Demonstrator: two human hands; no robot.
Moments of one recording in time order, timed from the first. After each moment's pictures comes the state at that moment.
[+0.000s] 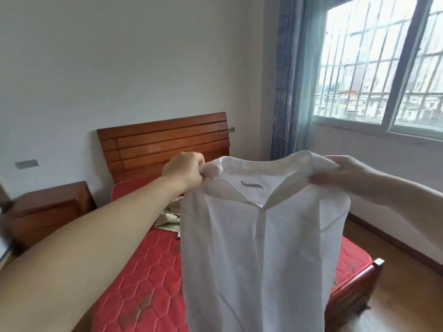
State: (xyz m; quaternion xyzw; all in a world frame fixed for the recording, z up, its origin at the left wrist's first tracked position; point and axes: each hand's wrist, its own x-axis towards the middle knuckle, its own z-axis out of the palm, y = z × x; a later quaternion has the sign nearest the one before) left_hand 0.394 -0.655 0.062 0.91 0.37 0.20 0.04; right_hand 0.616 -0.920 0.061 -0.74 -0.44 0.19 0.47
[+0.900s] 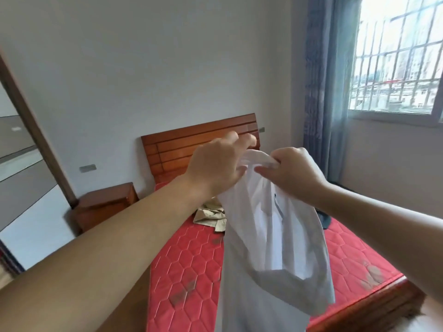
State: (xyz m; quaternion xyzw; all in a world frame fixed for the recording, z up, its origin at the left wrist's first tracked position) left_hand 0.285 -0.746 0.108 0.92 0.15 0.33 -0.16; right_hand 0.437 -0.848 0.073 -0.73 -0.53 -0.11 0.42
